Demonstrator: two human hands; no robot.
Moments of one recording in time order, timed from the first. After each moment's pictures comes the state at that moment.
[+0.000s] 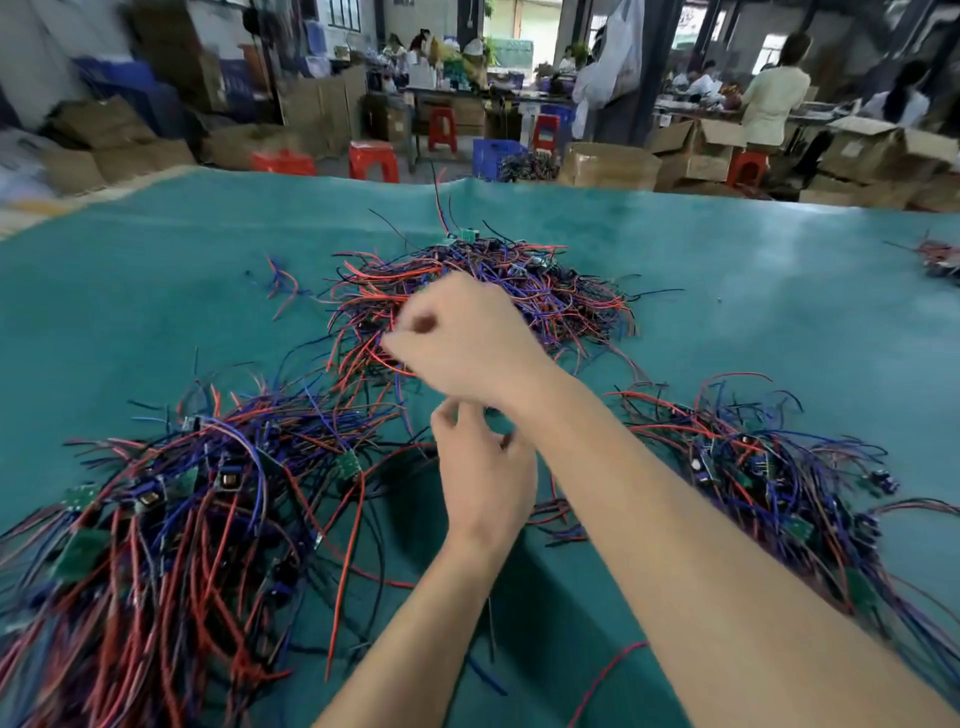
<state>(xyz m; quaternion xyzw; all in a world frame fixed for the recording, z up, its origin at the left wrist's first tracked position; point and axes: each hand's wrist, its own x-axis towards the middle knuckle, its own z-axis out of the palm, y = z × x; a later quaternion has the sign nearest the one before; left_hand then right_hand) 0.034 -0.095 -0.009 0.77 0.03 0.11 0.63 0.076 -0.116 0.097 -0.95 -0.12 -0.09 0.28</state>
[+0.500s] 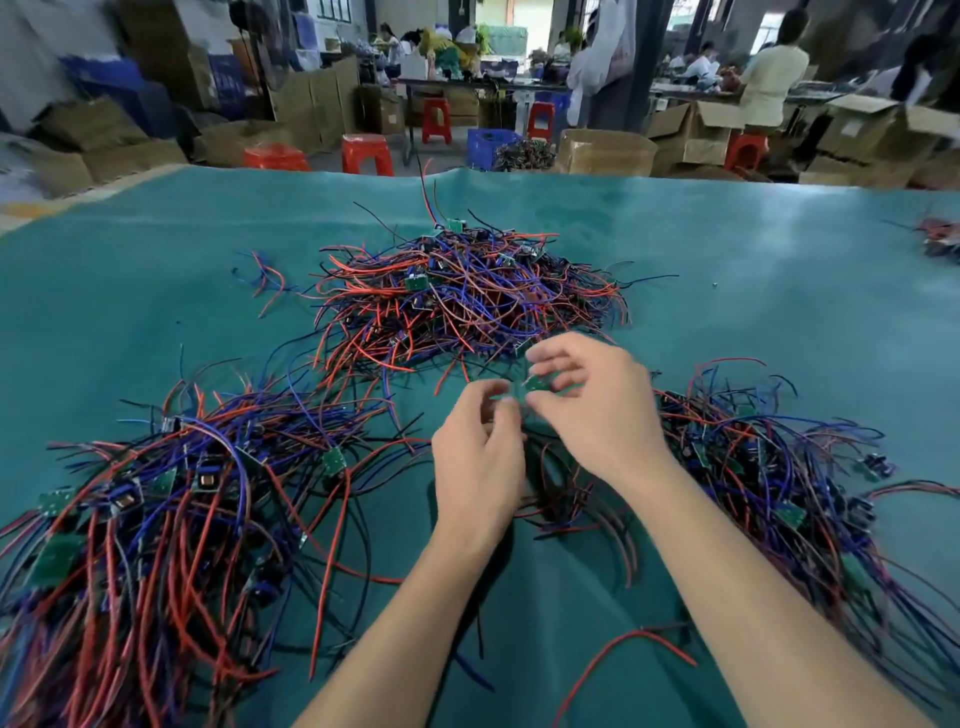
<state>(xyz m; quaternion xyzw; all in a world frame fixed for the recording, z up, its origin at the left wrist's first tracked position) 0.031 -0.098 -0.006 0.76 -0.01 0.10 0.65 0.041 -0.214 0.024 -0.88 0.01 -0.20 0.43</state>
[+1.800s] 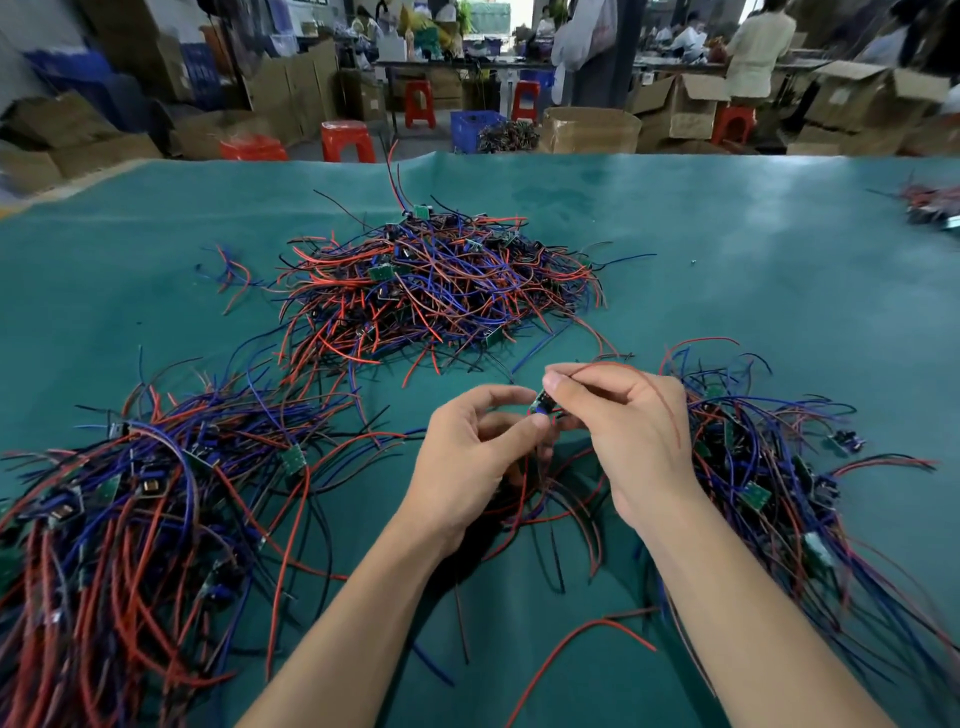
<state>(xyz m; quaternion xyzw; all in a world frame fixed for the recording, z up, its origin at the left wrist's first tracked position) 0.028 -0.099 -0.013 0.65 -0.14 -0.09 0.74 0.013 -0.245 0.002 -0.69 0.06 -0.23 0.68</state>
